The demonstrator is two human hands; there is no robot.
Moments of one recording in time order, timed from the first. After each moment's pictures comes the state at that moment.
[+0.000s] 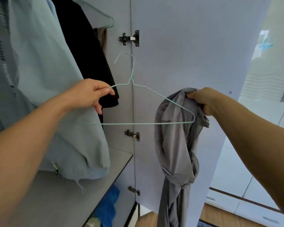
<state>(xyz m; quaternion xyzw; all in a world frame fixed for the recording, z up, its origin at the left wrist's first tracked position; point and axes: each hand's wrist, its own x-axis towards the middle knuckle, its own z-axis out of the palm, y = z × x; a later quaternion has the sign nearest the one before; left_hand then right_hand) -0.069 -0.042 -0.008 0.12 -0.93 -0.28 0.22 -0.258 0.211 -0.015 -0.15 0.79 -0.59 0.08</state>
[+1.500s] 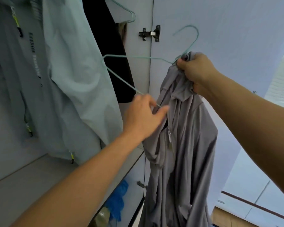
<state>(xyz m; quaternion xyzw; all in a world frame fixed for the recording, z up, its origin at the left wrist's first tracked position) -0.092 0.043 -0.082 0.18 -0.86 -0.18 0.45 -0.206 0.134 0.026 -0.29 0.70 -0.65 -0.03</state>
